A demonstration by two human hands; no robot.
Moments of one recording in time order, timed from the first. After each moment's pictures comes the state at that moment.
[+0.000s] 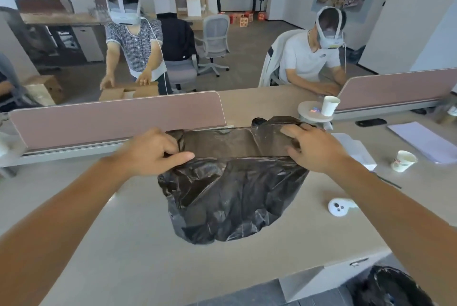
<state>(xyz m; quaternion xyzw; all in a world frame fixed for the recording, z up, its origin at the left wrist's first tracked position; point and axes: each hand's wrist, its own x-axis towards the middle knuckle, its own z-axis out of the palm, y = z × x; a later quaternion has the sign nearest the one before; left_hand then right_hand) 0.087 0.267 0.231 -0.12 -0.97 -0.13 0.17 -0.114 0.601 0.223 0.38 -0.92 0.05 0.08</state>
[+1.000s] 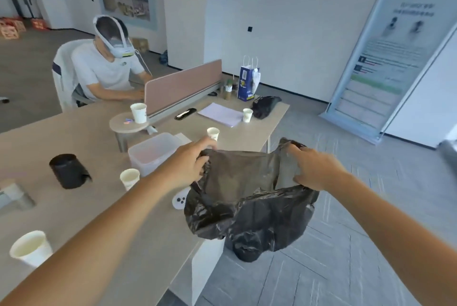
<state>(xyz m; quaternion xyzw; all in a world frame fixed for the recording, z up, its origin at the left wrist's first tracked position) -0.092 0.670 0.227 -0.32 -0.88 -0.34 -0.02 0.002 0.972 0.251 -0.08 -0.99 -0.10 -0.02</state>
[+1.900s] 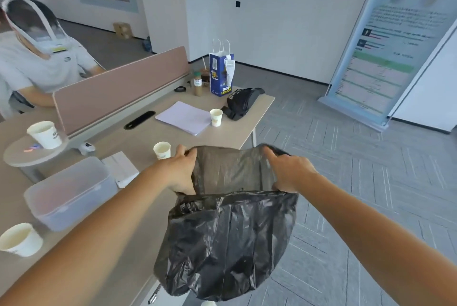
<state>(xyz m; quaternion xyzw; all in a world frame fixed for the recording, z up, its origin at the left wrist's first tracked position) -0.295 0.972 0.181 -0.24 -0.95 0.03 -0.20 -0.203 1.240 0.170 -0.06 -0.99 -0.10 -0.08</state>
